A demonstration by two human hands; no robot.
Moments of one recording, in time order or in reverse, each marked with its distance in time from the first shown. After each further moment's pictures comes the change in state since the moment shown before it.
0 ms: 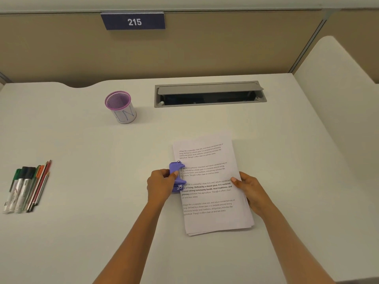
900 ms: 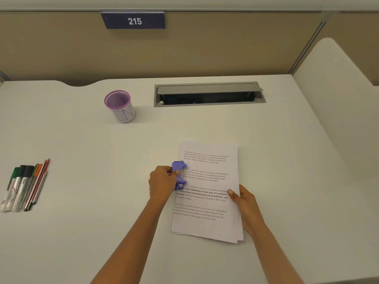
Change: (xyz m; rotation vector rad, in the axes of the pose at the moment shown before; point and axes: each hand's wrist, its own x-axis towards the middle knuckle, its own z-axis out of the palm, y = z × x) left_hand 0.006 0.008 0.008 0.216 0.050 0.061; right_hand -0.024 0.037 0.023 0.113 0.210 0.002
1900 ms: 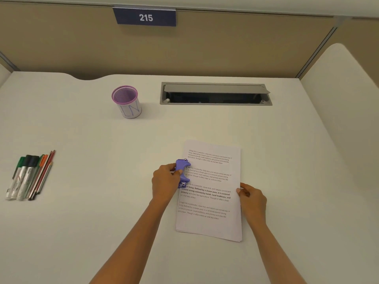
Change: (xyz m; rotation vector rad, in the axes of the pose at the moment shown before) left_hand -0.006 -0.007 0.001 -0.078 0.008 0.047; right_hand 0.000 -0.021 0.006 -0.704 0.327 -0.177
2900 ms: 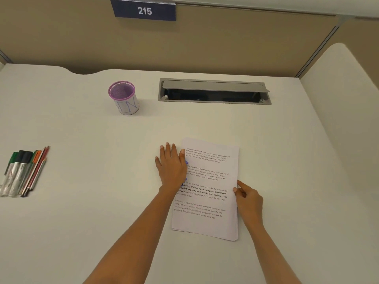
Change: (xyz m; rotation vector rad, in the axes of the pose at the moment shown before) left_hand 0.029 0.014 0.039 0.333 0.107 0.163; right_hand -0.003 0.000 -0.001 0.022 -0.034 -0.034
